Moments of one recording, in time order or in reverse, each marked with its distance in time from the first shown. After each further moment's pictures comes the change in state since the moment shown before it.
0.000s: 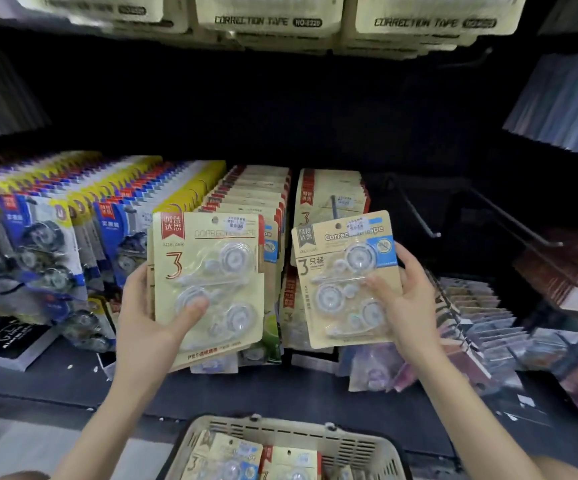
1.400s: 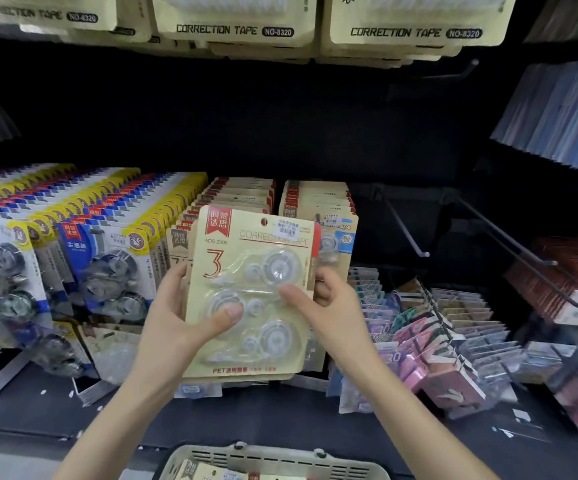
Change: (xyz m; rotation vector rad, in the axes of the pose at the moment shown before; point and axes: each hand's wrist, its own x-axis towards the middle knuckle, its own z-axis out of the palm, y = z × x) left_hand 0.023 0.023 0.052 -0.272 -0.291 -0.085; right_hand 0.005 -0.029 0.057 0.044 -0.288 0.180
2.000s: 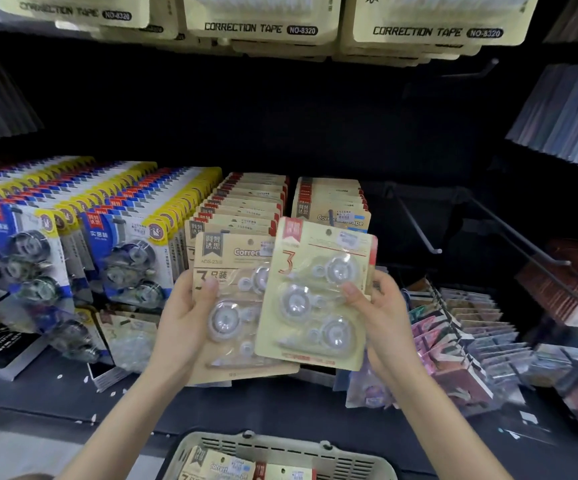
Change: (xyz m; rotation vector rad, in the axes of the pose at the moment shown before) left_hand 0.003 -0.025 -0.011 0.099 0.113 -0.017; right_hand -0.004 0.028 -0.034 0.259 0.178 0.047
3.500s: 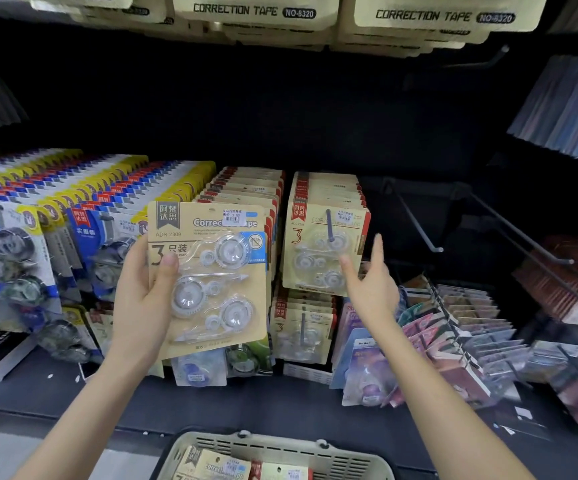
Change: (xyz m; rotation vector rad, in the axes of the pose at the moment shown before) left_hand 0.023 0.011 -0.024 0.141 0.114 0.224; right_hand 0.086 0.039 -0.014 -1.019 0.294 -0.141
